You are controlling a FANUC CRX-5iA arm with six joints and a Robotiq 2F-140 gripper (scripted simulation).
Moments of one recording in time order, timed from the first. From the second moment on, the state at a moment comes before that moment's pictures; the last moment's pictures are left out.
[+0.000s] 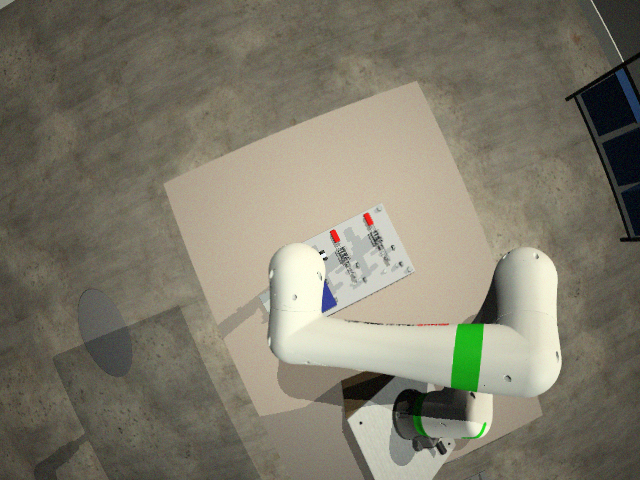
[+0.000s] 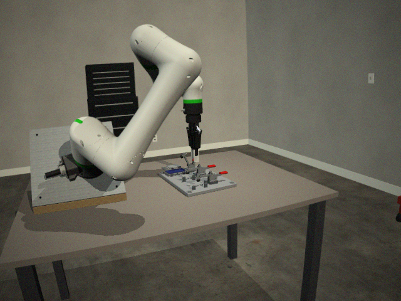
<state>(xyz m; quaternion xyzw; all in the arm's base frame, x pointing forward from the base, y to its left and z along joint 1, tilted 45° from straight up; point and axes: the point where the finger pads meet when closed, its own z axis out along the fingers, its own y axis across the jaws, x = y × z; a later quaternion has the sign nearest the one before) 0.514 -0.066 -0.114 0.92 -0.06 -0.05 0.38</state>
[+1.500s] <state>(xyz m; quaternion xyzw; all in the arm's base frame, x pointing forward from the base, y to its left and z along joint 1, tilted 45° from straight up) 0.538 -0.085 -0.129 0.92 -0.06 -0.05 0.38</state>
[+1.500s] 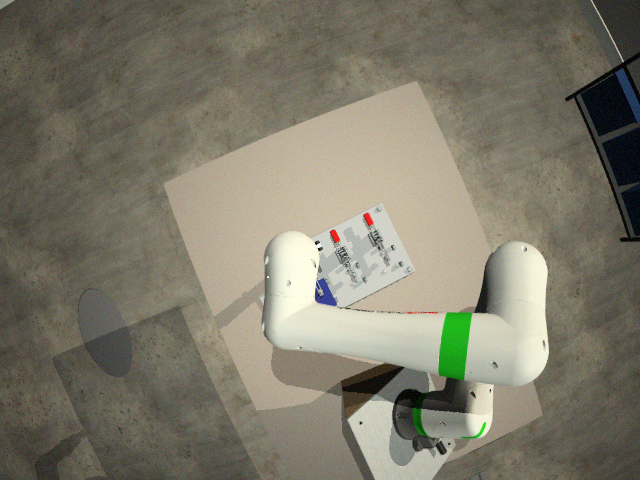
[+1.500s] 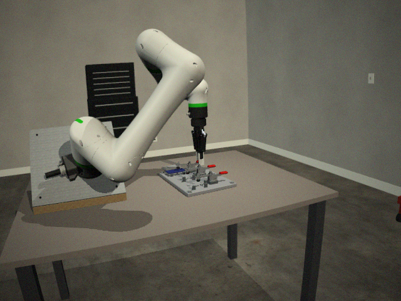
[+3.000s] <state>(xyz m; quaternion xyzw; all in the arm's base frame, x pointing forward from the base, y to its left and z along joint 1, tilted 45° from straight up) 0.541 -0.091 -0.136 0.92 -0.06 -0.05 0.38</state>
